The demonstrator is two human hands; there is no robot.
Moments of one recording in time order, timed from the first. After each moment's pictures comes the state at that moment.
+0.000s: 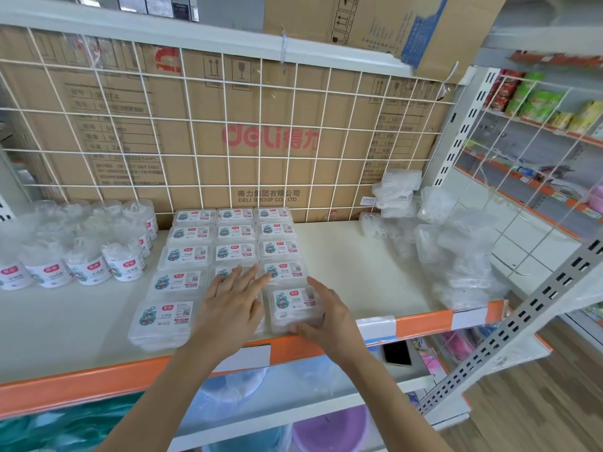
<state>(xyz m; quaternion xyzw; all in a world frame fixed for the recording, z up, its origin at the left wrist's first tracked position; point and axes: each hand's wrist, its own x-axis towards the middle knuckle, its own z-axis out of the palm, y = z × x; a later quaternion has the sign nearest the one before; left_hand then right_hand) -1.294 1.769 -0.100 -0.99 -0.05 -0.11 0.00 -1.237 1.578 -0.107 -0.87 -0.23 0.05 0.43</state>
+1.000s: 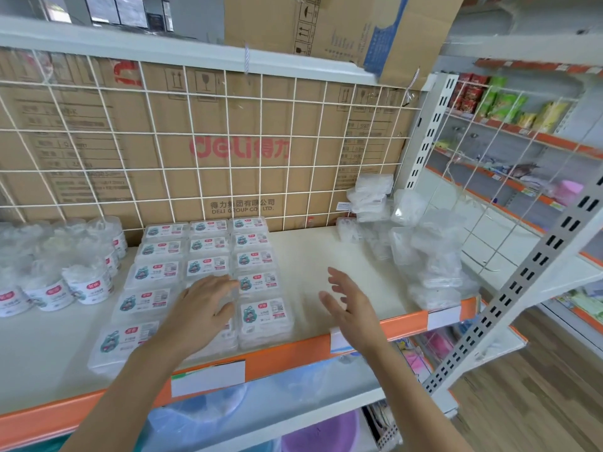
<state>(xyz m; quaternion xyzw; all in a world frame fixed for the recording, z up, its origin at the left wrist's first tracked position) -1.283 1.778 -0.070 -0.98 -0.03 -0.04 -0.20 -1.208 1.526 -0.086 -0.85 -0.18 0.00 0.49</state>
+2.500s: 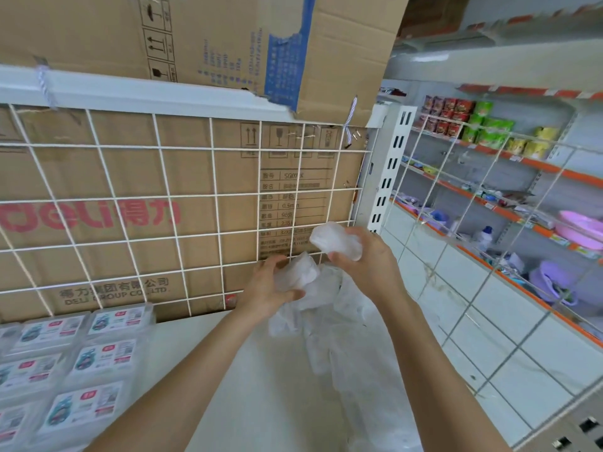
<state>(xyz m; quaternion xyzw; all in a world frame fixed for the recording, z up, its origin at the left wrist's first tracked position) -0.944 1.611 -0.057 -0.88 -0.07 -0.10 -0.45 -0.929 1.426 0.024 -0.91 -0.14 -0.14 0.38</state>
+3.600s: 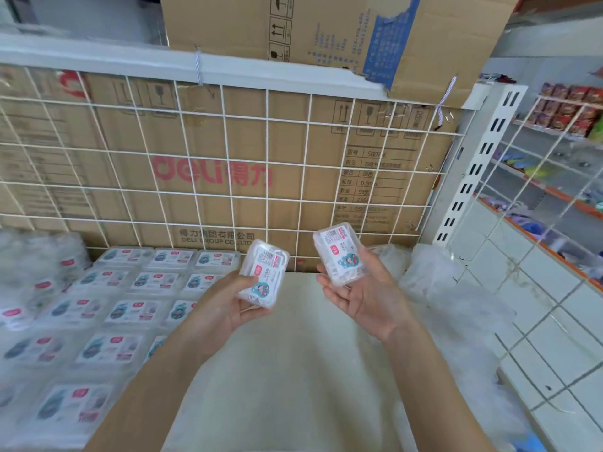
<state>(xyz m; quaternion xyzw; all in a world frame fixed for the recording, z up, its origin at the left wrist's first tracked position) -1.129 1.670 -0.040 -0.49 -0.17 -0.11 -0.85 -1.013 1.483 -0.006 -0.46 -0.06 0.40 0.80</state>
